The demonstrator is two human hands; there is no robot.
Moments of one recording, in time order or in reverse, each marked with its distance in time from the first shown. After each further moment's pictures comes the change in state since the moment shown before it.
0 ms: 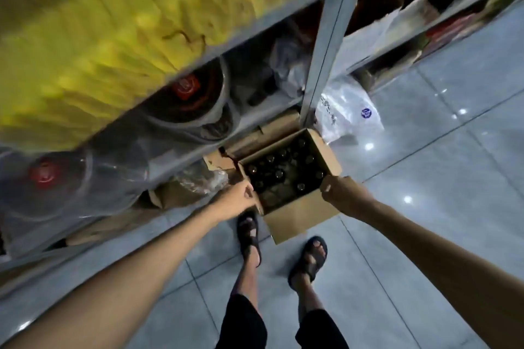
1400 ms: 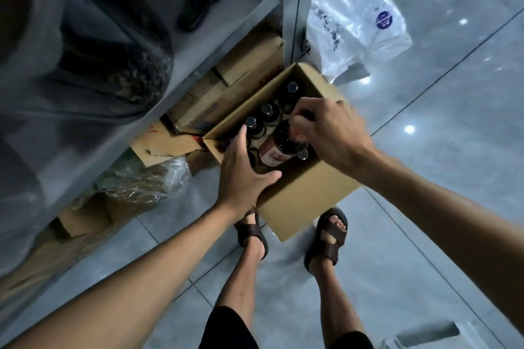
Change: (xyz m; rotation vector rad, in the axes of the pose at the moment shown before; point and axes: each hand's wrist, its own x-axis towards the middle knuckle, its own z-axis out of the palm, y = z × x) left_hand 0.206 -0.036 0.115 -0.276 0.280 0.189; right_hand 0.166 0.013 0.081 0.321 0.358 -0.083
